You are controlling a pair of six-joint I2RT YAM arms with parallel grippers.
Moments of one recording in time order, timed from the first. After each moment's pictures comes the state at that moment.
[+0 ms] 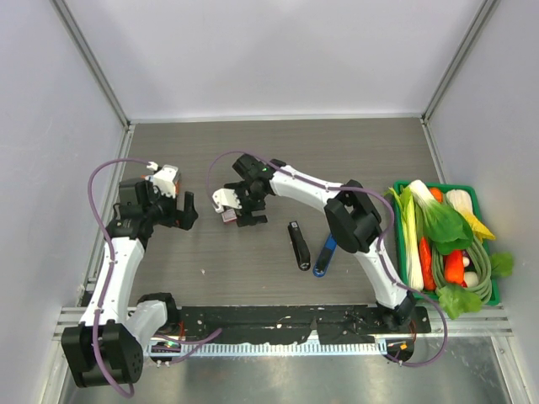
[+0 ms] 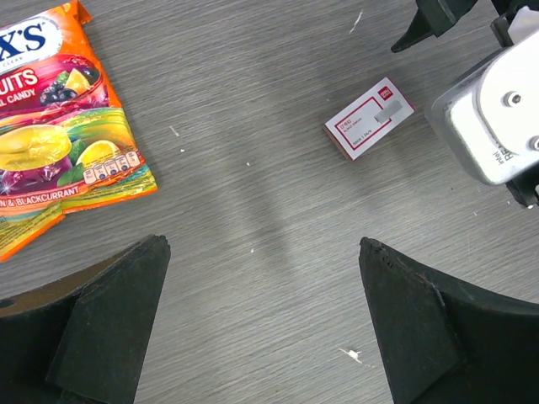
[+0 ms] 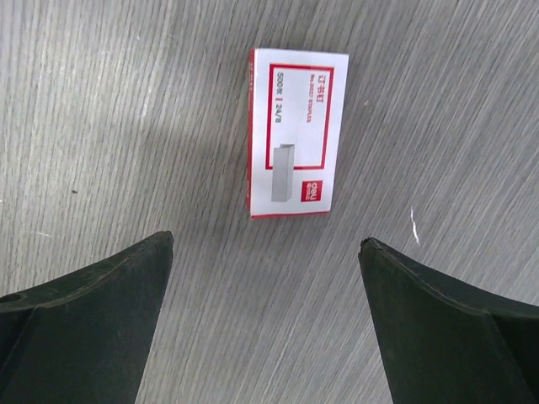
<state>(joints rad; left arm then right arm) 0.08 0.96 0.74 -0.48 0.39 0.21 0.83 2.26 1.86 -0.74 -0.34 -1.09</state>
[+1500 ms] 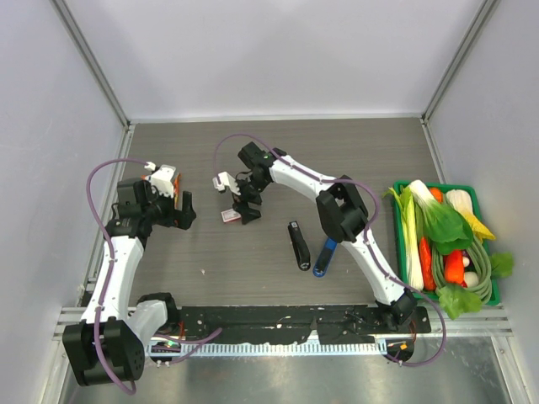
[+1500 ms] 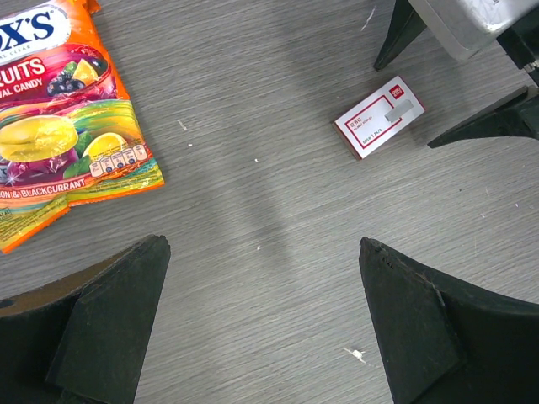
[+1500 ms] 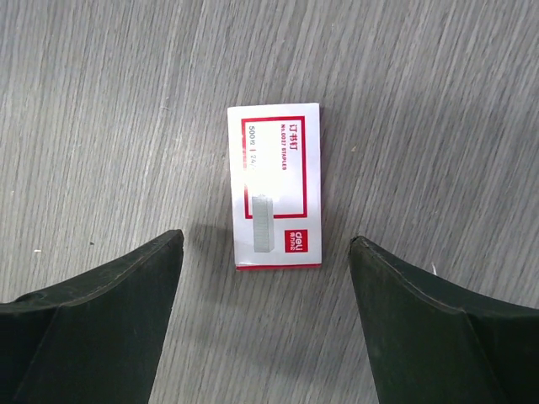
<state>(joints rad) 0.11 0.98 0.74 -0.48 0.39 0.21 0.74 2.48 2.15 -0.89 -0.69 -0.96</state>
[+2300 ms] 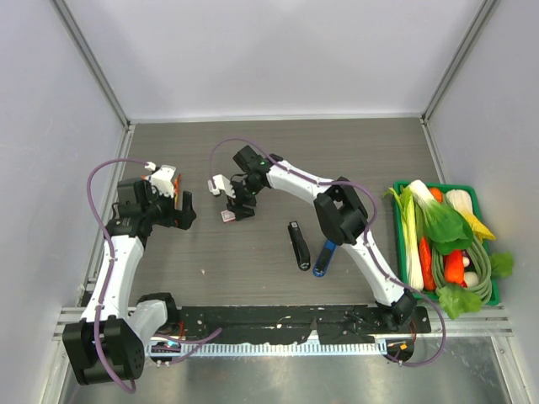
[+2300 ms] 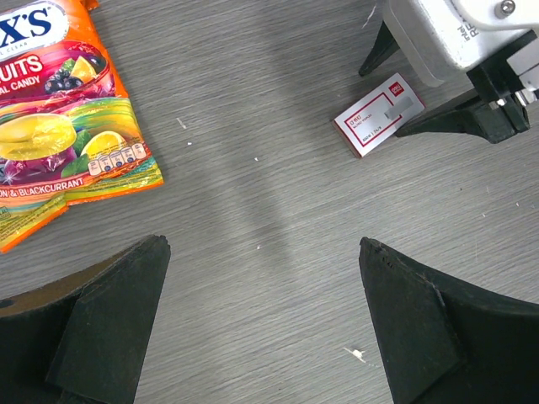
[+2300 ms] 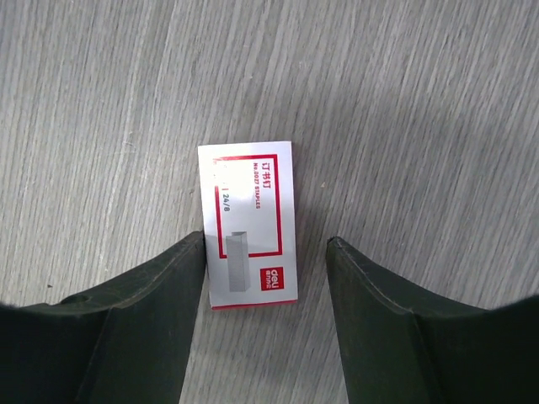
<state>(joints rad) 0.11 0.98 0.74 -0.48 0.39 0.21 0.77 2.47 2.10 -0.74 -0.63 -0.93</state>
